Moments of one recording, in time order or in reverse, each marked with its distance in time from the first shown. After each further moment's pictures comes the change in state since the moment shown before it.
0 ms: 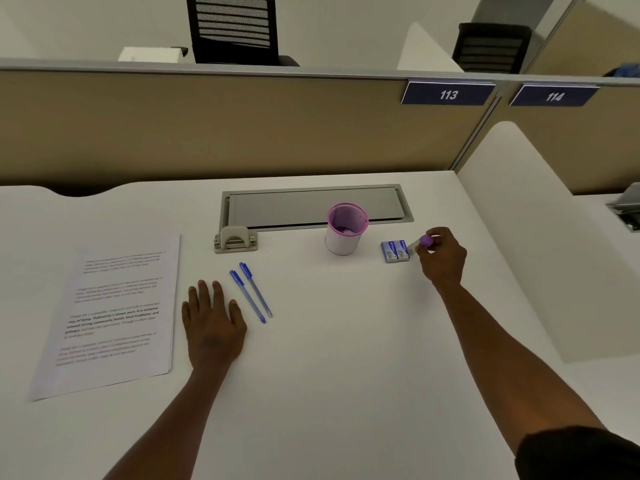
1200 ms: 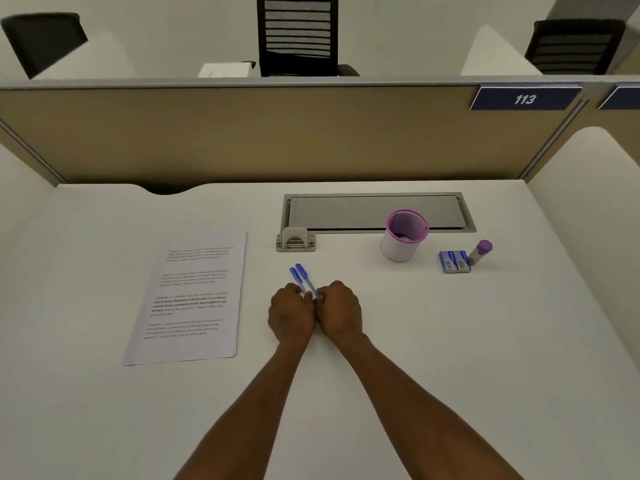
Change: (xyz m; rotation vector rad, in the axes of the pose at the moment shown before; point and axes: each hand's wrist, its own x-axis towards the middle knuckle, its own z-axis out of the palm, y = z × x) left_hand 0.004 0.057 -0.024 -0.350 0.005 -0.303; right_hand -0.201 -0.144 0.161 -0.232 -0.624 -0.264
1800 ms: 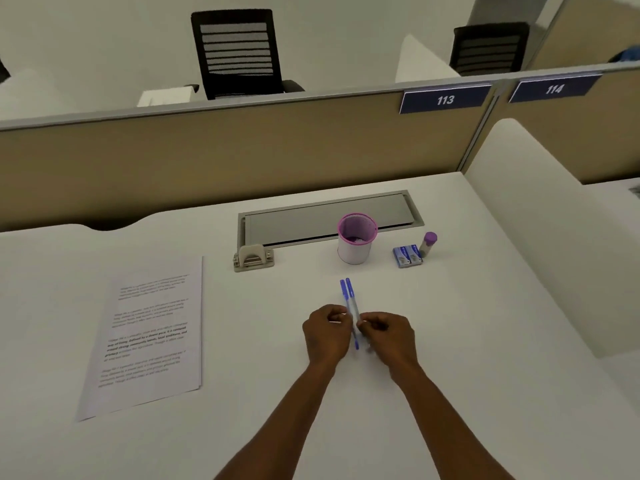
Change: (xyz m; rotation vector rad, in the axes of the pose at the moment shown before) left_hand -0.085 0.073 0.043 -0.412 -0.366 0.016; right_hand -0.073 0.115 -0.080 0.629 0.216 0.439
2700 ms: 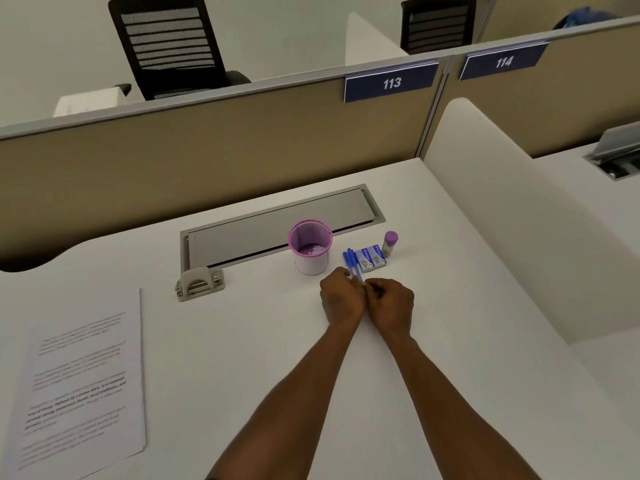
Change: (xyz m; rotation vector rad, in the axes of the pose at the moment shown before) left_hand 0.063 0.064 0.132 0.244 0.004 0.135; right_hand 0.103 0.004 -0.047 -0.276 0.359 -0.171
